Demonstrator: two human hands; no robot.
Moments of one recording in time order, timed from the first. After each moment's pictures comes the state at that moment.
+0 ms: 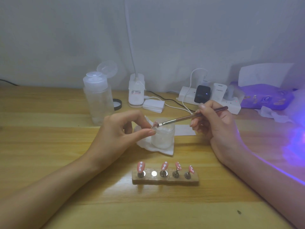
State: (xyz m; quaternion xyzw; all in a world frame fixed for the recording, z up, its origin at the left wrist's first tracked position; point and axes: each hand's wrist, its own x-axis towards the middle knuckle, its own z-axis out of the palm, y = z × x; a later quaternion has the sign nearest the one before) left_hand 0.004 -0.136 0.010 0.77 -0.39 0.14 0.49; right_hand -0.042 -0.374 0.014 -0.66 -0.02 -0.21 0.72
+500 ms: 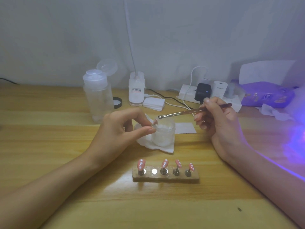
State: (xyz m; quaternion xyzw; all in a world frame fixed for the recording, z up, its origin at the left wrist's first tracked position) left_hand 0.004 -0.137 0.010 0.77 -0.40 0.15 0.48; right_hand -0.042 -0.375 0.016 -0.63 -0.01 -0.22 0.74
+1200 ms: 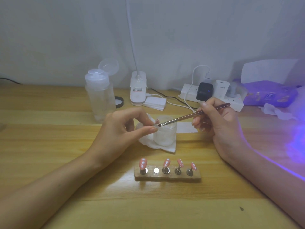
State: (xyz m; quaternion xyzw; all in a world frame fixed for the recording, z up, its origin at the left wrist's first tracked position) left_hand 0.005 -0.137 0.009 0.77 -0.39 0.15 0.49; right_hand -0.041 -0.374 0.013 -0.67 -0.02 -0.22 0.71
